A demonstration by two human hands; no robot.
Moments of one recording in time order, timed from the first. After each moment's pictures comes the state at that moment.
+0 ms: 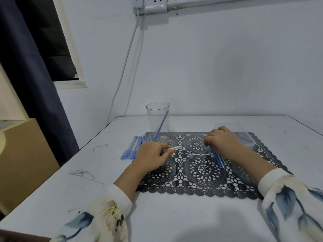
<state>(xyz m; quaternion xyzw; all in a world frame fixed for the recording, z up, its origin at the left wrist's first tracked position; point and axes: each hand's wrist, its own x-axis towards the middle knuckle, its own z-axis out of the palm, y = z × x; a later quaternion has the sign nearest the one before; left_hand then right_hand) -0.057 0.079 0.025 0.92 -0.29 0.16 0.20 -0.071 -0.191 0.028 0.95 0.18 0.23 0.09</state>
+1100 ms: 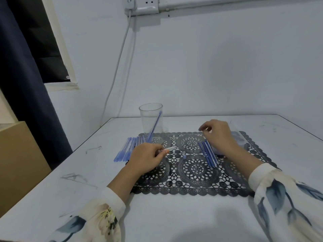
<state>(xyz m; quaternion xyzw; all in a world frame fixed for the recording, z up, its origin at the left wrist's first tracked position) -0.060 0.075 0.025 0.93 -0.28 0.16 0.19 -0.074 -0.173 0.053 0.92 -0.01 0.31 -0.25</state>
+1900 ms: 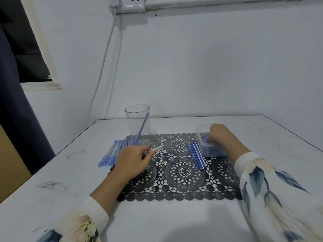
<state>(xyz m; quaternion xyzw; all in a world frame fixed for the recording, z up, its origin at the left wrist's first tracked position) -0.057 0.068 0.020 0.92 -0.26 0.21 0.19 -0.057 -0.212 0.068 0.97 -0.24 0.03 -0.07</state>
